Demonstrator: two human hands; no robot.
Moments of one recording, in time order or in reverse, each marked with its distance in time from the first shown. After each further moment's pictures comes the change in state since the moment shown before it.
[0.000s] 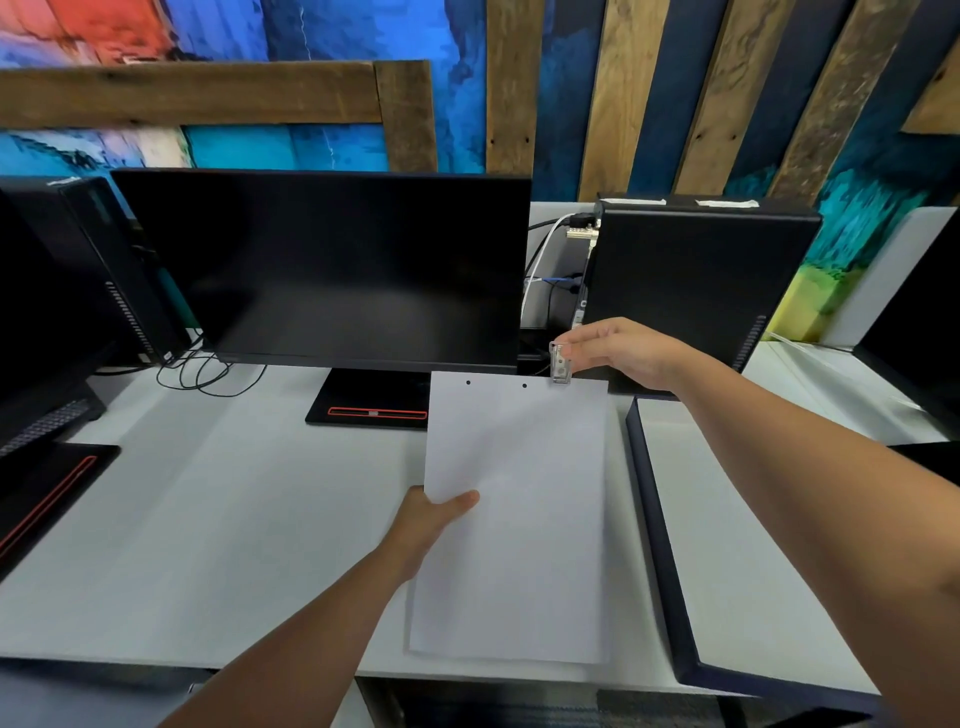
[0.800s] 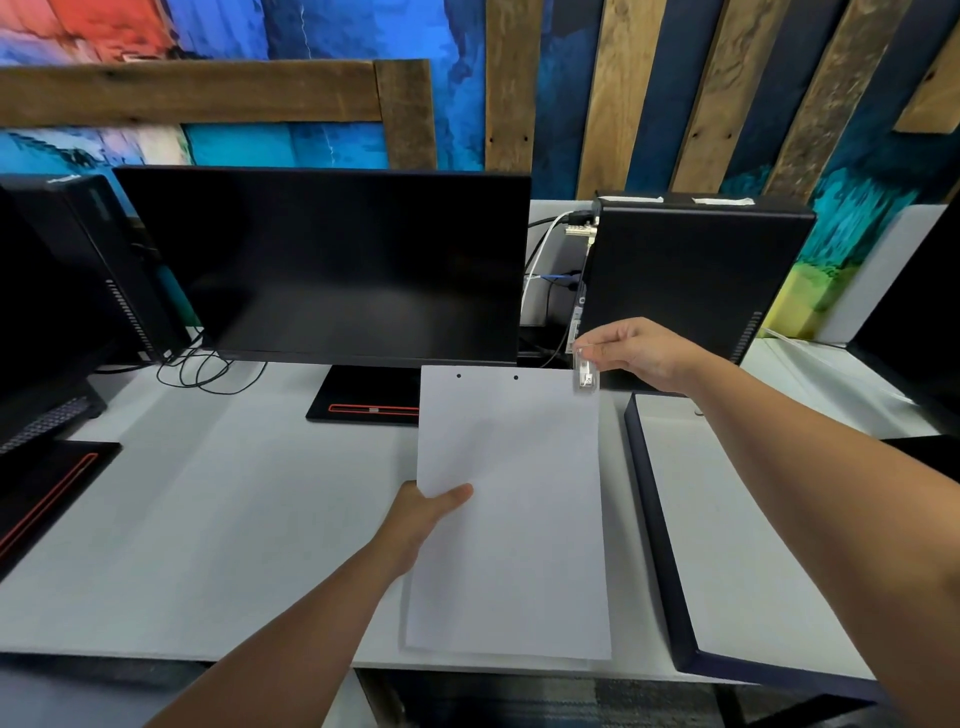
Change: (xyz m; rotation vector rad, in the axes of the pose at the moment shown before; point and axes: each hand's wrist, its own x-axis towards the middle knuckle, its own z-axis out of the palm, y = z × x) left_hand -0.004 0.003 -0.008 -0.036 0.002 -0.001; right_hand -0.016 0.009 -0.006 0.052 0.105 0.012
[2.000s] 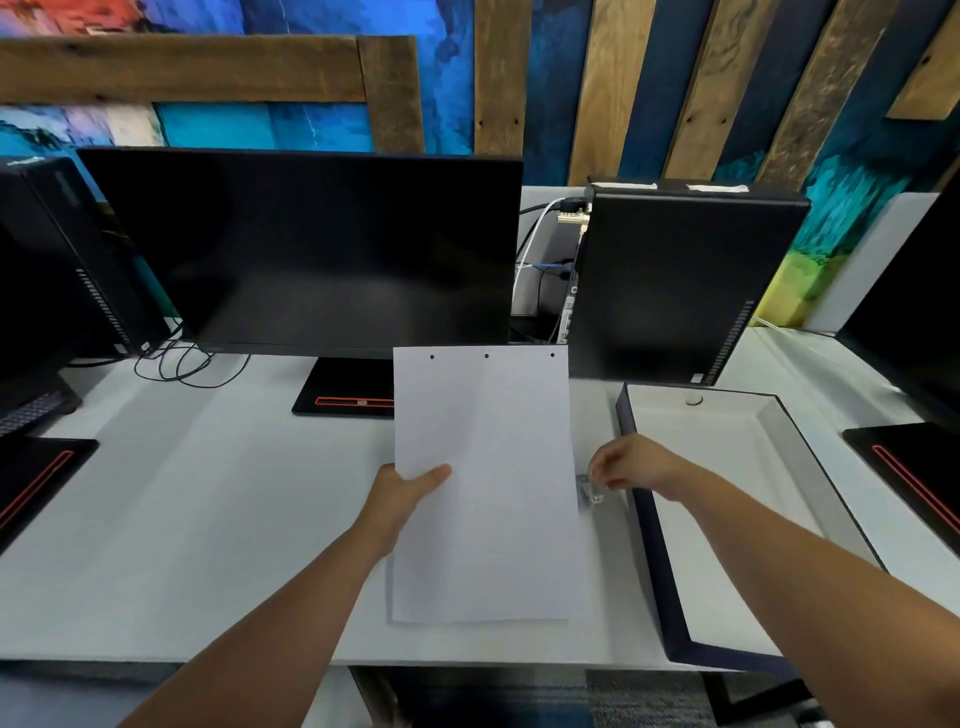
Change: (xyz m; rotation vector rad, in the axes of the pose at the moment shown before) left_hand 0.011 0.009 -0.007 -0.030 0.065 0.050; right_hand -0.046 0.120 0.042 -0.196 0.007 0.351
